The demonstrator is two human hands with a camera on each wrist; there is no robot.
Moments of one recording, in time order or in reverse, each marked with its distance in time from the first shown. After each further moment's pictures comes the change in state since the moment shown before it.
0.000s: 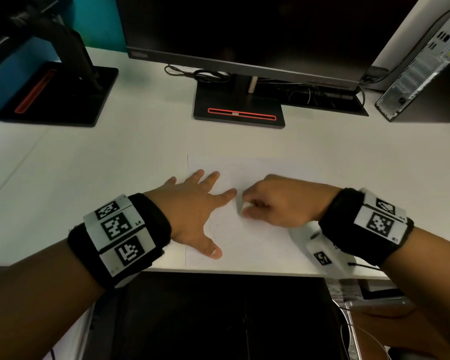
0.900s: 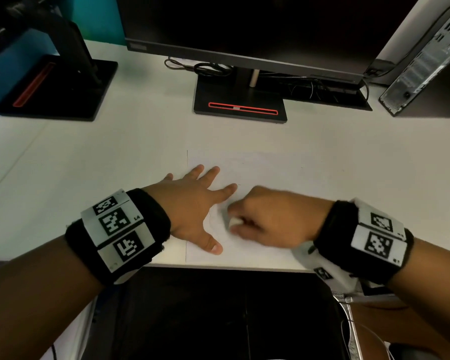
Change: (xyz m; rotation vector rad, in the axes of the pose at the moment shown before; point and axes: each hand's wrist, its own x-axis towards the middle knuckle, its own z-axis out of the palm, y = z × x) left_hand 0.001 -0.001 0.004 -0.023 -0.008 -0.018; right_hand -0.002 -0.023 0.020 -0.006 0.016 -0.123
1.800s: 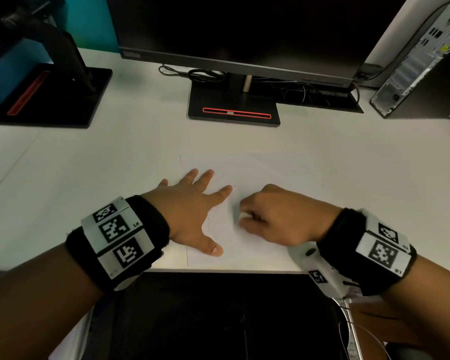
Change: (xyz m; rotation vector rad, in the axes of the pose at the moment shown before) left_hand 0.002 0.006 -0.001 0.019 -0.009 -0.038; right_hand -0.016 0.008 0.000 0.013 0.077 0.180
